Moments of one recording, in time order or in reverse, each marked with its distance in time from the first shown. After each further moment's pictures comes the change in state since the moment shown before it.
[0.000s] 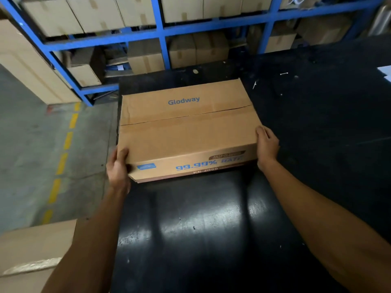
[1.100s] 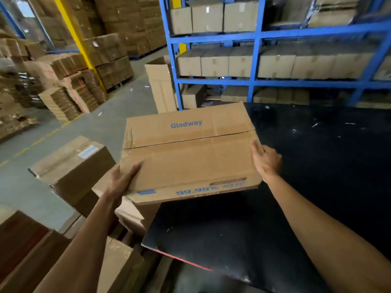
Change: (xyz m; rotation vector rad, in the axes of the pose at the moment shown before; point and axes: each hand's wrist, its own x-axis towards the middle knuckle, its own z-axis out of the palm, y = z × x) left_hand -0.378 0.041 -0.236 0.260 0.202 0.130; right_hand -0.246 -0.037 -0.092 -0.449 -0.465 -0.471
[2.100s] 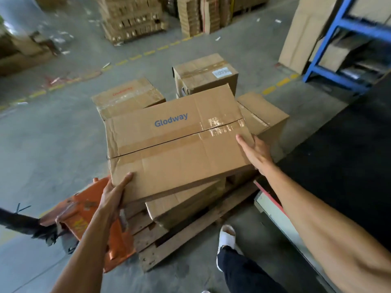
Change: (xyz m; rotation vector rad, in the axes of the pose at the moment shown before) left_hand -0.256 -0.250 -0.329 -0.369 0.722 -0.463; right_hand -0.284 -0.109 0.315 -0.004 -0.937 -0.241
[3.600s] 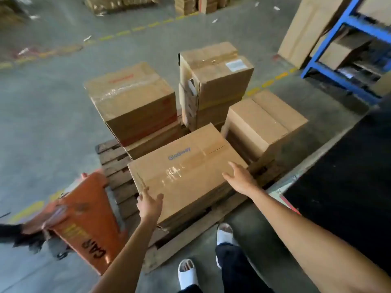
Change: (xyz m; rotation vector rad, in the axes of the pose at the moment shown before) left_hand 0.116 -0.071 0.033 0.482 0.006 -0.144; right_hand 0.034 0.001 0.149 -0.571 -0.315 0.077
